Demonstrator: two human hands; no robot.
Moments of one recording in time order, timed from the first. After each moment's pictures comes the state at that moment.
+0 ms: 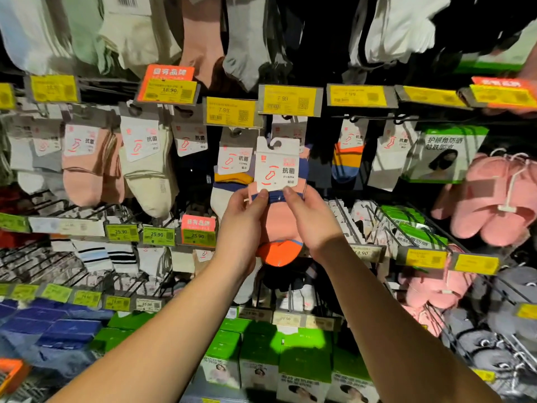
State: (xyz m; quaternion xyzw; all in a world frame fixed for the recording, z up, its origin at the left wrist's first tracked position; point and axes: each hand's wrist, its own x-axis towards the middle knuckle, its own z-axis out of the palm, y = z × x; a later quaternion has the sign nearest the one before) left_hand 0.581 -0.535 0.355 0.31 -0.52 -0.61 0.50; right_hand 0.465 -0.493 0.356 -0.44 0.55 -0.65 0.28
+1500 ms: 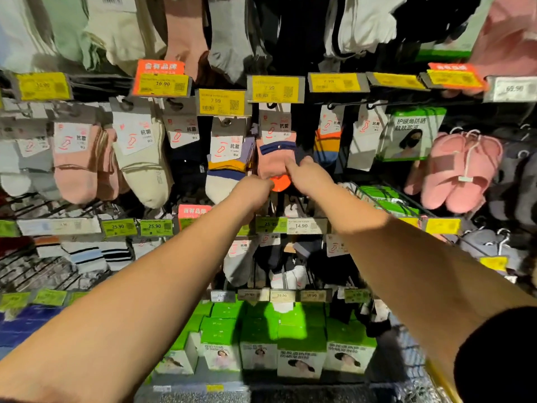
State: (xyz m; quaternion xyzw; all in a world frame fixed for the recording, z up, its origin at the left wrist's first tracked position) left_hand 0.565 -0.563 0.379 0.42 -0.72 -0.50 0.25; right_hand 0.422 -0.523 0.386 -0.40 0.85 -0.33 0.11
